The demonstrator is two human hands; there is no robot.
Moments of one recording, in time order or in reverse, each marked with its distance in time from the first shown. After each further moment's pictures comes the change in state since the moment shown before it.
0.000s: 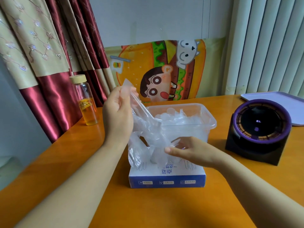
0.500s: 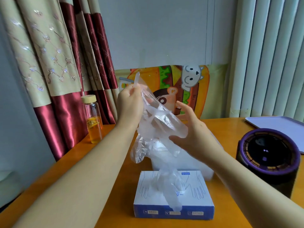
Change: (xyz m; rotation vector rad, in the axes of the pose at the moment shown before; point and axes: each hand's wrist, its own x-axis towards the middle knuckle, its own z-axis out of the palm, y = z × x) left_hand 0.078 0.024 0.019 0.015 0.025 -0.245; right_hand 0.017 -0.066 -0.042 -0.067 0.586 -0.328
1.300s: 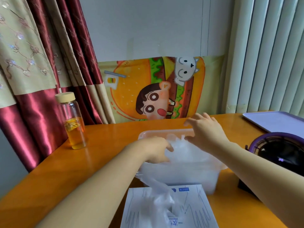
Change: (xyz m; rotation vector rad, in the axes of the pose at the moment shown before) left_hand -0.009 -0.084 0.073 0.985 -1.321 0.078; right_hand 0.070 0.109 0.014 -0.800 -0.185 0.080
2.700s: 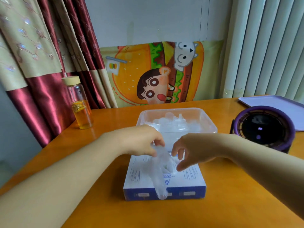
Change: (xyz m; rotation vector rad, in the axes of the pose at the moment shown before) left_hand -0.085 0.008 0.019 0.065 0.030 0.132; right_hand -0.091 -0.035 -0.034 0.222 -0.746 -0.366
